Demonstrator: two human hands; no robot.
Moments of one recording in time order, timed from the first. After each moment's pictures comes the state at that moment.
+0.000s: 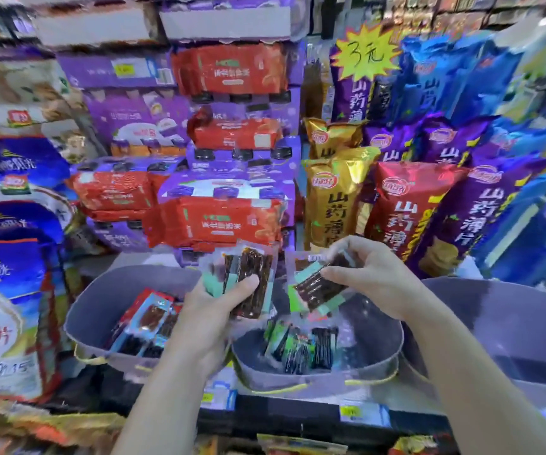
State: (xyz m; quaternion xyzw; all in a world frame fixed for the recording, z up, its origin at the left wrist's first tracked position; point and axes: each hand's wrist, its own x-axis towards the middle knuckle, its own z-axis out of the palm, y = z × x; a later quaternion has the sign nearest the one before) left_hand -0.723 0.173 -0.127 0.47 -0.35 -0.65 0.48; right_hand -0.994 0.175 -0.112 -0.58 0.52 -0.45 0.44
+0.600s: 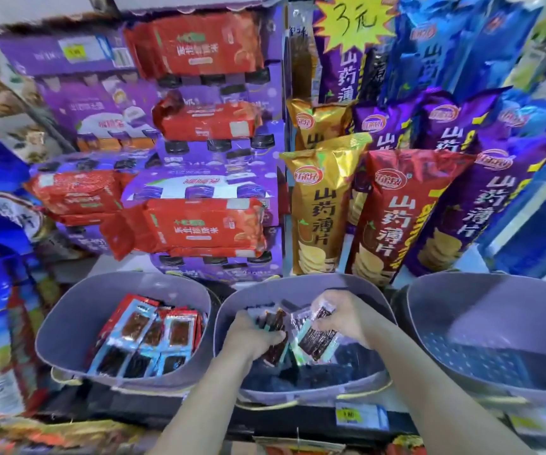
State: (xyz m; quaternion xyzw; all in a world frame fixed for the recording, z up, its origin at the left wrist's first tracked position) left_hand -0.785 0.123 -0.252 0.71 -0.48 -0.49 0.16; right_hand -1.006 0.143 -0.235 -0.54 0.68 -0.20 0.46
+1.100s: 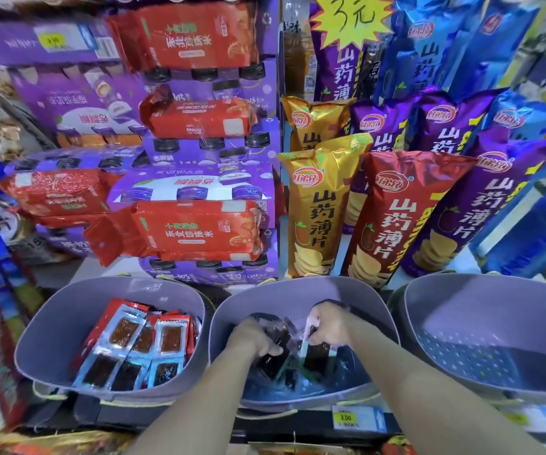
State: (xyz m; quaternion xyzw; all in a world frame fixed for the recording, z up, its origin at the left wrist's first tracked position) left_hand -0.796 0.086 -0.275 0.69 -0.58 -0.42 -0.10; right_hand -0.985 0.124 -0.240 -0.54 0.72 0.02 0.44
